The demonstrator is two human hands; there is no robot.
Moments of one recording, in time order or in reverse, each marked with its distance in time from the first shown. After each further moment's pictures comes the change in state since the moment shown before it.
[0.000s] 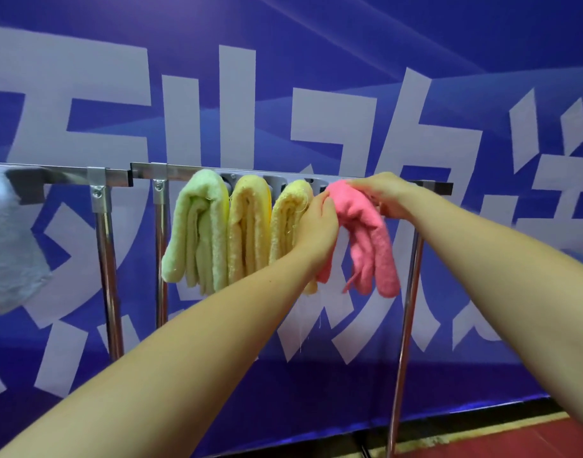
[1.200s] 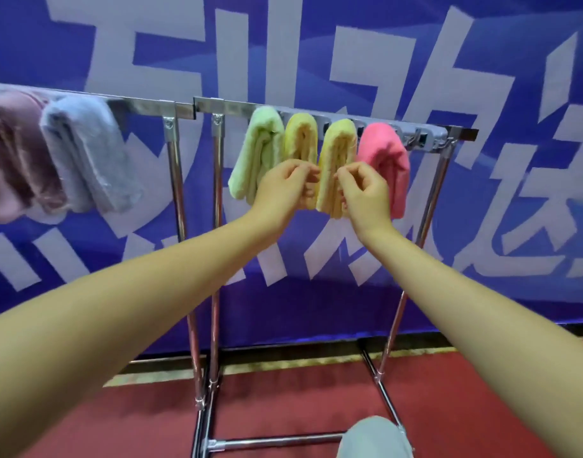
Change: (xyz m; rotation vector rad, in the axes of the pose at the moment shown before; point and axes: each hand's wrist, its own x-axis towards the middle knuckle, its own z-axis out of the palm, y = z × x) left_hand -0.138 0.045 -0.141 -0.128 -0.017 -0.133; right_hand -0.199 0.024 0.121 0.197 0.189 -0.446
